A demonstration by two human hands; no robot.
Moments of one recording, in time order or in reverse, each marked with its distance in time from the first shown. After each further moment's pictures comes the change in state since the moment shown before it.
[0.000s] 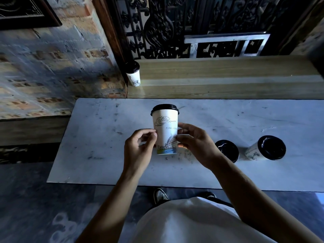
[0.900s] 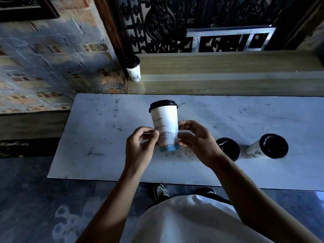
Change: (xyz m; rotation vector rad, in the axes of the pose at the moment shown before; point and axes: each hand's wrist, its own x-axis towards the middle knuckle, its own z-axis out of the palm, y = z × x) left_hand 0.000 -0.002 0.007 -0.013 -0.001 -0.050; right_hand -0.002 0.001 -0.003 0.066 0.038 0.012
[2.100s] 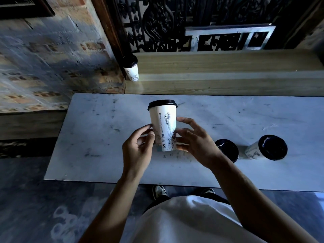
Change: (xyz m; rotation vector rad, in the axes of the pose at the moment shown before) left_hand -0.001 -0.001 0.005 0.126 0.079 0.085; right_hand 0.003 -0.009 0.000 0.110 -0.058 0.092
